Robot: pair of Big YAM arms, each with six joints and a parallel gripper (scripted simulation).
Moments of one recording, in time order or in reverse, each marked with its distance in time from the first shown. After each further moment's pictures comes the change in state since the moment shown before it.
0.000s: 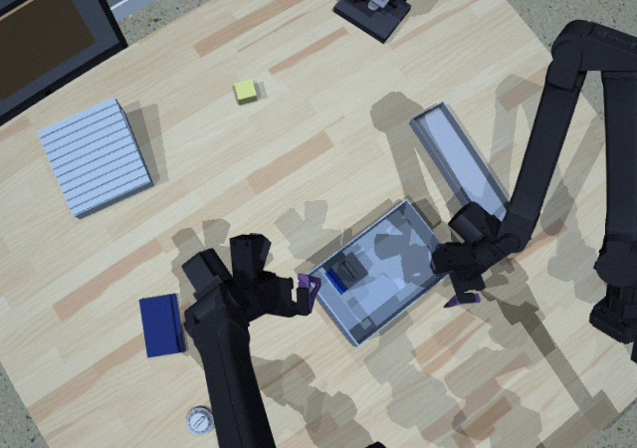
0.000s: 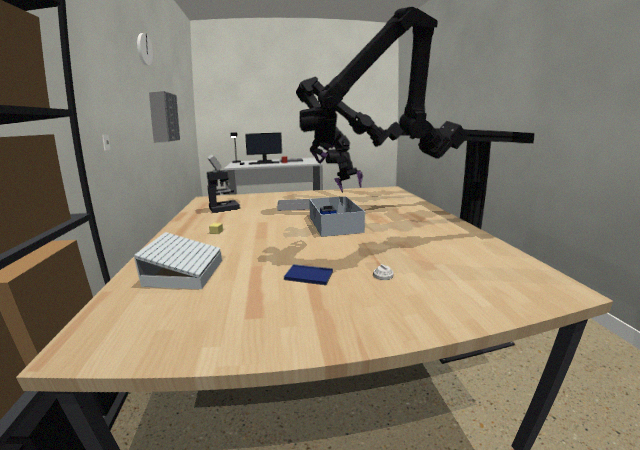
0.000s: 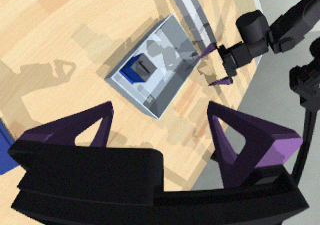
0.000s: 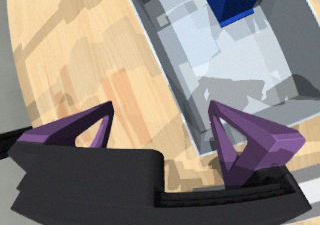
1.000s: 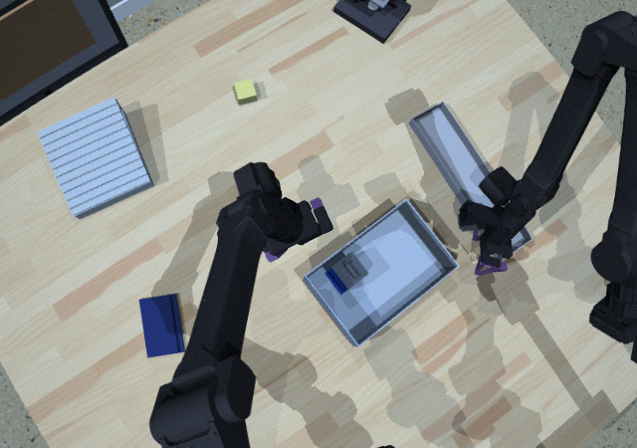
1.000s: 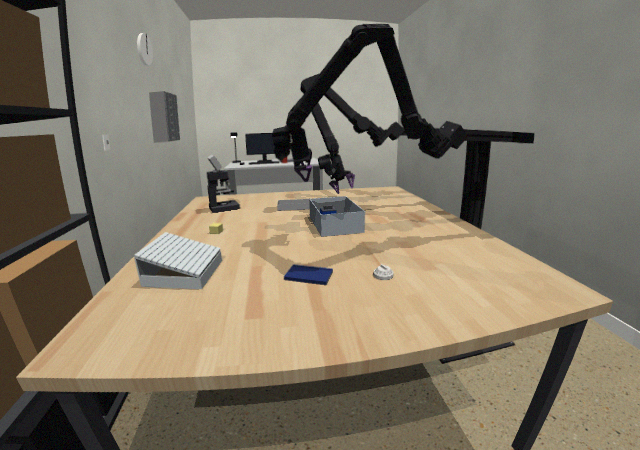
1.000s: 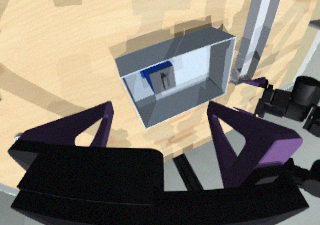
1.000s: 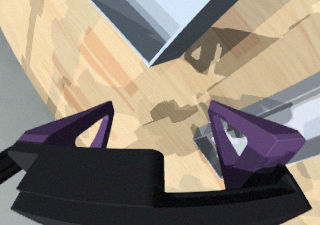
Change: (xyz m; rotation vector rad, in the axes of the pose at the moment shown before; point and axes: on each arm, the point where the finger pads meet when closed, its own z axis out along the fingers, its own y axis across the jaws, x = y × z) left arm -0.057 0.046 0.113 -0.295 0.287 -0.521; right arm 0.107 -0.055 -0.039 -0.023 0.171 0.381
